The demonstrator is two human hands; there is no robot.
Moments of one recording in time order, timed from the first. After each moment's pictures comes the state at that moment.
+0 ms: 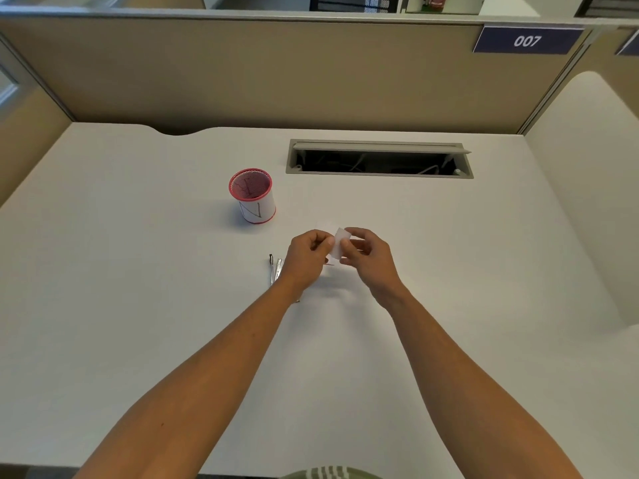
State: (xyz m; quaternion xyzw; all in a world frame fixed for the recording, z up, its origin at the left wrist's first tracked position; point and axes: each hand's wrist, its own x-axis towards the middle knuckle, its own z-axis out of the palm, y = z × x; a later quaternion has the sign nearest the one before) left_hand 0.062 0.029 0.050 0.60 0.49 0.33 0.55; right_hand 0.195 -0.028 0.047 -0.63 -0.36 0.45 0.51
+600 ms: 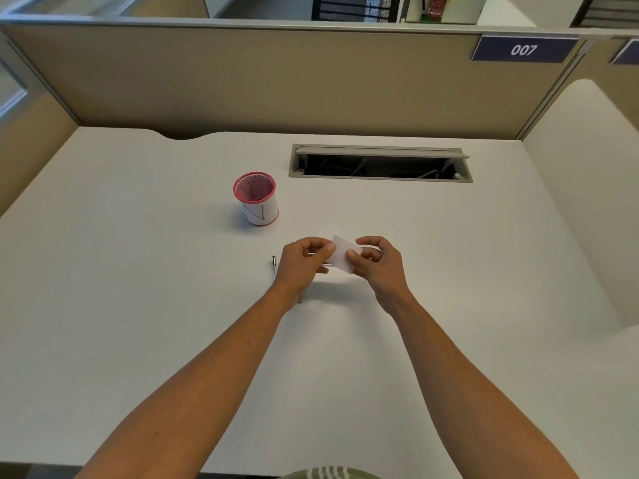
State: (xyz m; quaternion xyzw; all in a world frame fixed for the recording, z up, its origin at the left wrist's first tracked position) left_hand 0.047 0.020 0.055 0.52 0.50 0.35 0.60; right_hand 0.199 -0.040 0.045 -0.61 -0.28 0.47 0.57
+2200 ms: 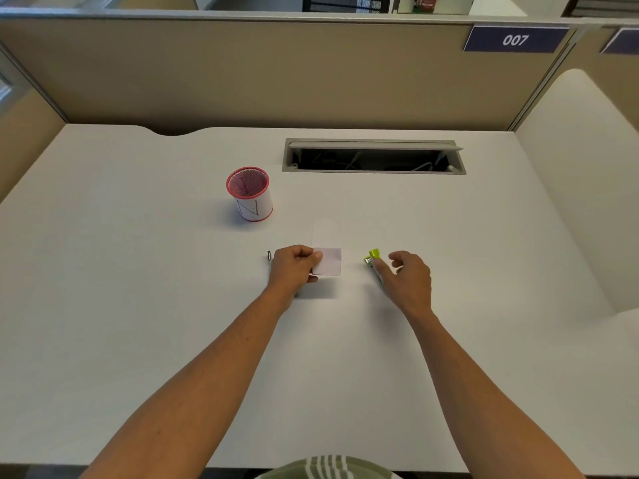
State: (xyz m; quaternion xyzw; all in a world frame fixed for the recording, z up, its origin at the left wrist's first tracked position) left_hand 0.042 0.019 0.031 0.47 0.57 0.31 0.60; right_hand 0.235 -0.076 0.020 -0.84 -0.37 0.20 0.35
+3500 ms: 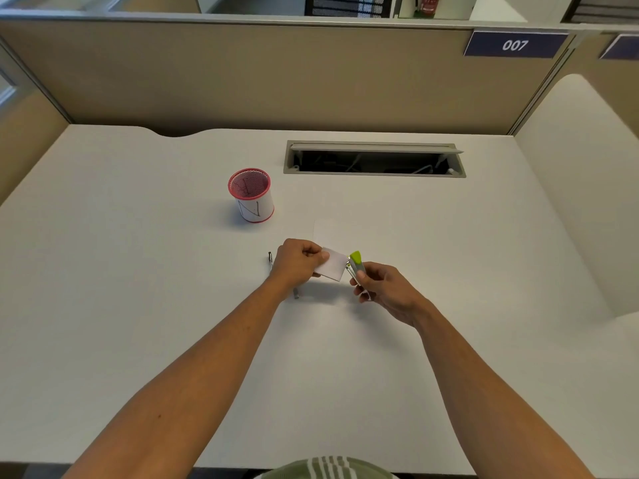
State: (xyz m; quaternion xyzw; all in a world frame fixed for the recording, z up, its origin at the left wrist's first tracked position) left_hand 0.046 0.032 0.037 0.61 0.54 0.24 0.53; right_hand 0.224 -0.075 0.029 -0.58 -0.35 0.61 0.42
